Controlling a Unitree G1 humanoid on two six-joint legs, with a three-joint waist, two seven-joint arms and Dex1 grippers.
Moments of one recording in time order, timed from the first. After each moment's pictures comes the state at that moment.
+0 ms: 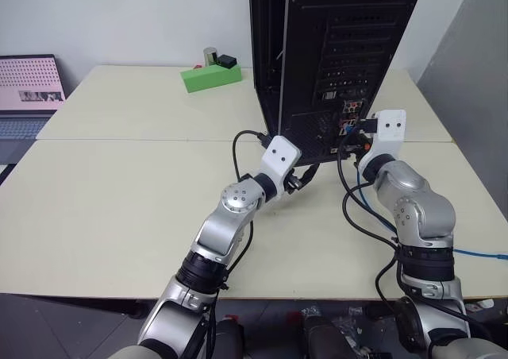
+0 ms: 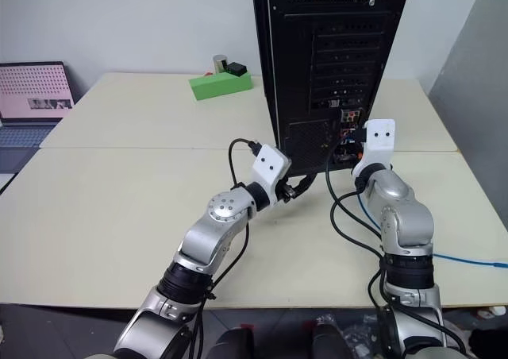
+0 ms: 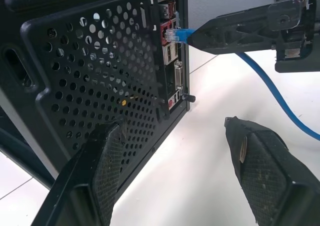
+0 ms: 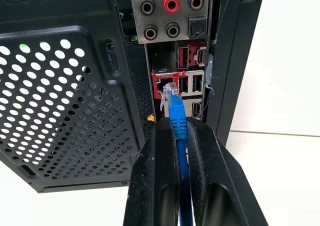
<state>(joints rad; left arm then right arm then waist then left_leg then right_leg) -0.58 0.11 -0.29 0.00 -0.08 0.38 -0.39 -0.60 -0.23 -0.14 -0.14 0.26 0.77 0.06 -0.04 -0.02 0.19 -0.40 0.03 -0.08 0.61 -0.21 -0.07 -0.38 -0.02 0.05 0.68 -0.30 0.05</state>
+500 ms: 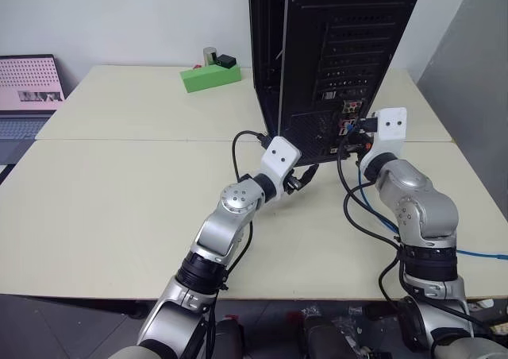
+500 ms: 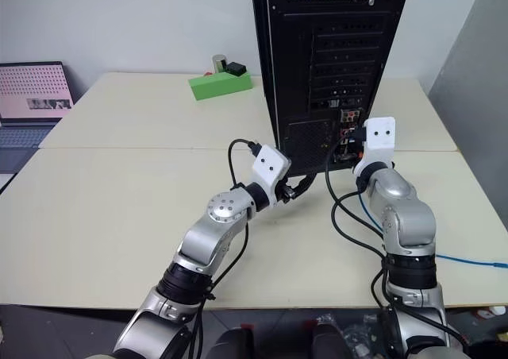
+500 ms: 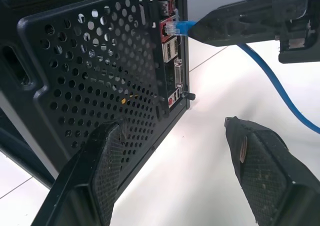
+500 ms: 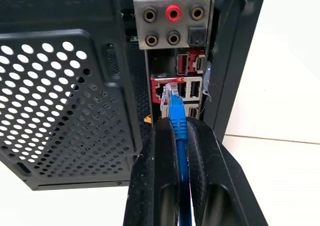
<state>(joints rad) -0.58 0.11 -0.29 0.00 -0.07 0.38 -0.40 -0.60 -0.25 -0.12 -0.18 0.25 0.80 0.08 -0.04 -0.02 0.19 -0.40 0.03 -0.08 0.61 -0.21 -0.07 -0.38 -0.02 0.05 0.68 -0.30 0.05</state>
